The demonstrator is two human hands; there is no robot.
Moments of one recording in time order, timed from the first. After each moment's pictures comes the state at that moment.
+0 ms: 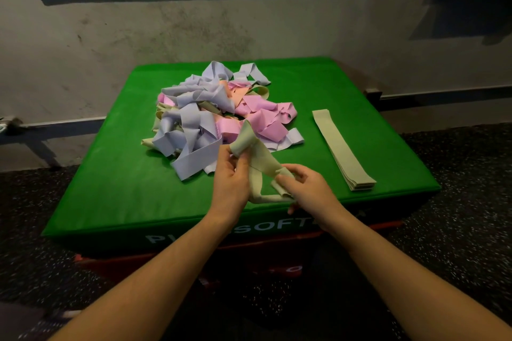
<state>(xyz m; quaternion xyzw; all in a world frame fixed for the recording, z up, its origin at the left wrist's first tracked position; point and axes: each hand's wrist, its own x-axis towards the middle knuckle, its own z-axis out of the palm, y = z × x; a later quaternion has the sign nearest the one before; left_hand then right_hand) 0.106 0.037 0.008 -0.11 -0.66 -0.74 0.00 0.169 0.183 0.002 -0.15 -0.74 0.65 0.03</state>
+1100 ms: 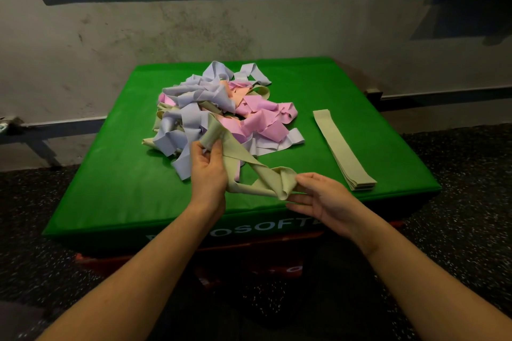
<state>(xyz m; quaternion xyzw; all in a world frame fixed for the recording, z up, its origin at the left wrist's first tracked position) 0.086 0.017 0.017 0.00 -0.61 -0.79 0.03 0.183 0.201 0.009 -0.21 -0.52 0.82 -0.08</state>
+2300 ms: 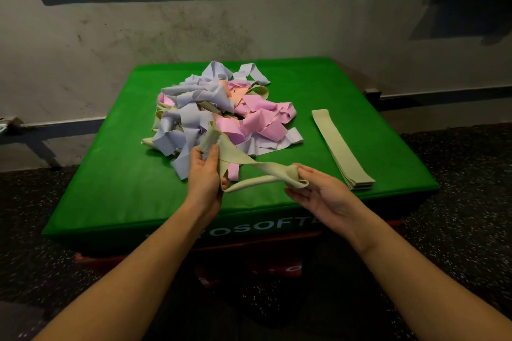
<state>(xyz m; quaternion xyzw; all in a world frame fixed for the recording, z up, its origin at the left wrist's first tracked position) 0.082 0.007 0.011 0.02 -0.55 -0.83 -0.08 0.182 0.197 0.015 -0.22 -0.43 0.88 -0.02</state>
